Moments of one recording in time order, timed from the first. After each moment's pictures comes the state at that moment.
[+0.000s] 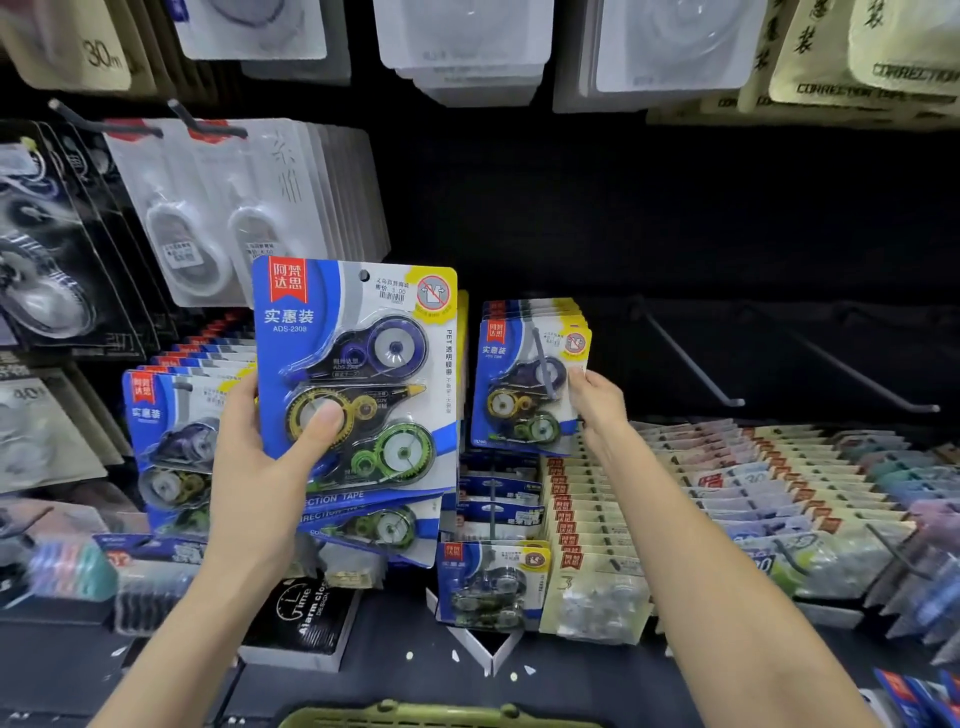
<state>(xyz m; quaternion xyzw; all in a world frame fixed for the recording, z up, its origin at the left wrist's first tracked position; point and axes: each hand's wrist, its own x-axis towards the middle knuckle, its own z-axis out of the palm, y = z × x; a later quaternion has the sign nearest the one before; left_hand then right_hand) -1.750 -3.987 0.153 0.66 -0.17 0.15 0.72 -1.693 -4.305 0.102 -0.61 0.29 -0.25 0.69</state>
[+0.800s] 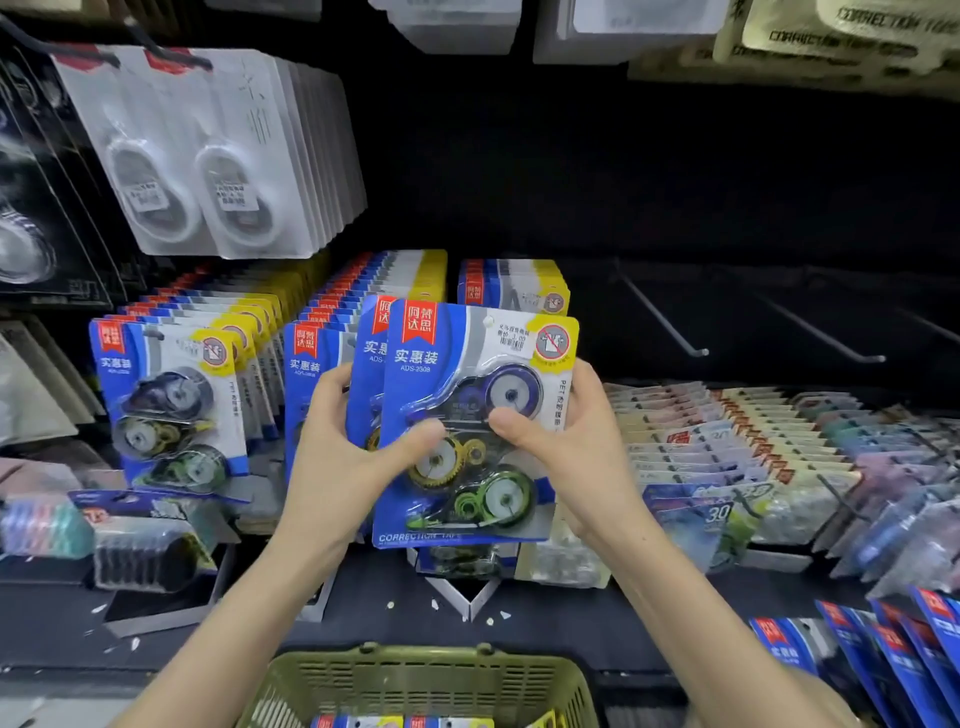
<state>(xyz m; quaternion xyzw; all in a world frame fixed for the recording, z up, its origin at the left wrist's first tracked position) -1.793 -4.028 0.133 0.66 -0.20 0.01 0.72 -1.856 -4.199 0.141 -0.68 0.04 -0.26 0.68</state>
